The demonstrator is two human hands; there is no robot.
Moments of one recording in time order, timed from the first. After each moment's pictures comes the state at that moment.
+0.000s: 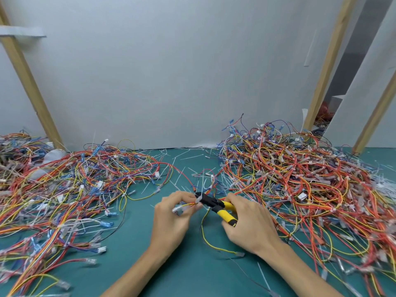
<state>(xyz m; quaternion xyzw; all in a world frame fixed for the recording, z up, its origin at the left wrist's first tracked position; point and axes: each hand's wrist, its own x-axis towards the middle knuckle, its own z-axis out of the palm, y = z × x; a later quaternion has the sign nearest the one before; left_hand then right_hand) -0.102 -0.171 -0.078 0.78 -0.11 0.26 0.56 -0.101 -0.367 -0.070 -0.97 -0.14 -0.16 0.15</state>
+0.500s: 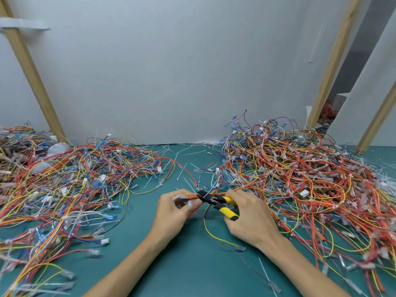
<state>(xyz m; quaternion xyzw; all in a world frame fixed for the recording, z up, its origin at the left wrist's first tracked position) -0.095 -0.163 -0.081 0.75 -0.10 0.11 0.65 -0.093 -0.370 -0.077 -0.96 -0.17 -0.15 0.17</state>
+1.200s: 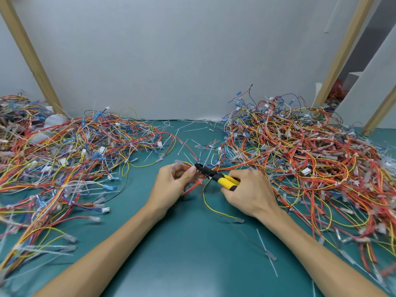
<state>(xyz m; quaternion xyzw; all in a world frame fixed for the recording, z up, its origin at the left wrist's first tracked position) -0.097 -0.161 -0.080 0.71 -0.07 0.06 0.70 -0.094 -0.364 -0.072 -0.96 -0.10 -0.15 0.19</state>
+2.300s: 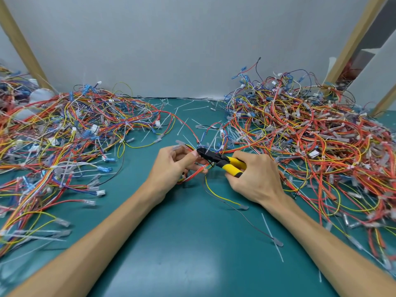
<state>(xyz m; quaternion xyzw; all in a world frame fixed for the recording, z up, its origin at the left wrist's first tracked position) -0.097 -0.159 -0.081 0.71 -0.07 0.01 0.70 -0.093 -0.364 -0.084 -0.95 -0.13 -0.23 0.19</state>
